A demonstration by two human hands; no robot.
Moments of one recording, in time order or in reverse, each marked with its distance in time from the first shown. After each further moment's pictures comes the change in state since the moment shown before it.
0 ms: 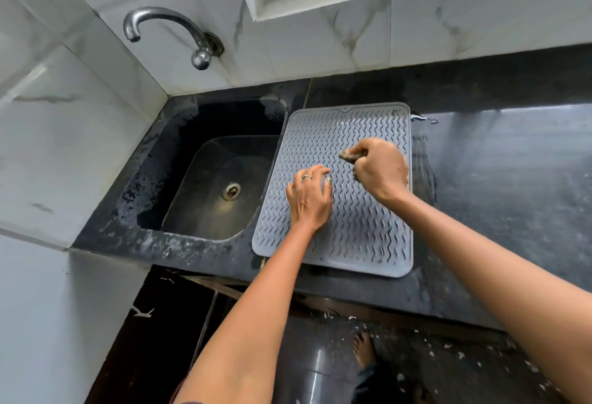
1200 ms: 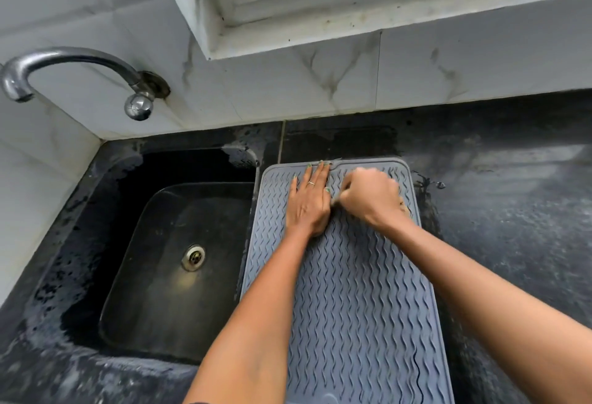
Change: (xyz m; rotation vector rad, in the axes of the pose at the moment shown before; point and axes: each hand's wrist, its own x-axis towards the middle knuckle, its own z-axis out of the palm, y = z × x) left_hand 0.190 -0.009 0.066 0.012 -0.245 0.240; right_hand 0.149 0.021 0.054 -0.414 -0.064 -0.024
